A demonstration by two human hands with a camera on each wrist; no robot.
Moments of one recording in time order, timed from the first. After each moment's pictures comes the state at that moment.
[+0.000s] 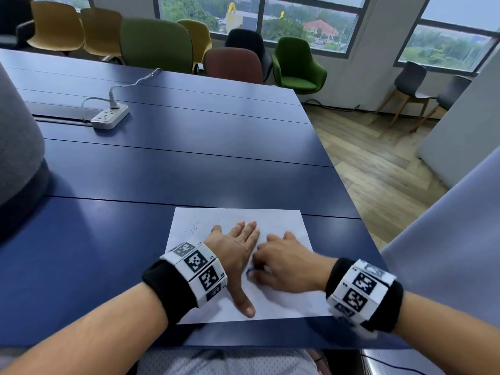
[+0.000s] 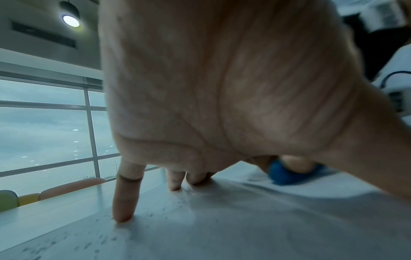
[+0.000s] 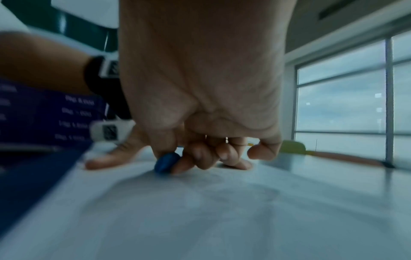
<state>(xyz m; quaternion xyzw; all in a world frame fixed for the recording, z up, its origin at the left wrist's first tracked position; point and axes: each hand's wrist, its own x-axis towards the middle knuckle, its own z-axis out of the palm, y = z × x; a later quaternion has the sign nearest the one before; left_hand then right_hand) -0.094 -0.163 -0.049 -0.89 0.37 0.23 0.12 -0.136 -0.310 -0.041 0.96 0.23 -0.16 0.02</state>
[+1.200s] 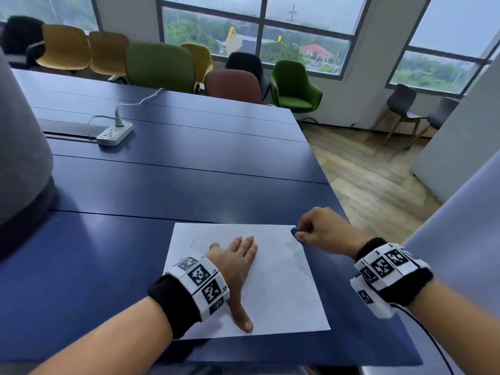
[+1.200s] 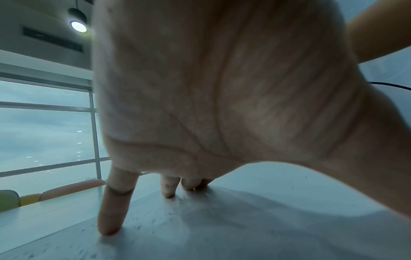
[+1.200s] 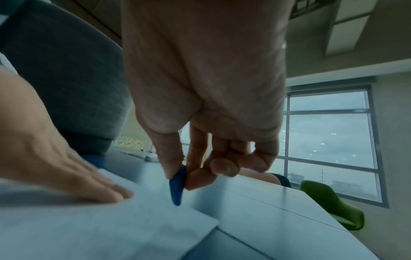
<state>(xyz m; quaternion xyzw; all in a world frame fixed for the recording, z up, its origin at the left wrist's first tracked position) -0.101 -0.163 -0.041 -0.90 0.35 0.24 0.09 -0.093 -0.394 -0.013 0.99 0.05 -0.06 -0.12</state>
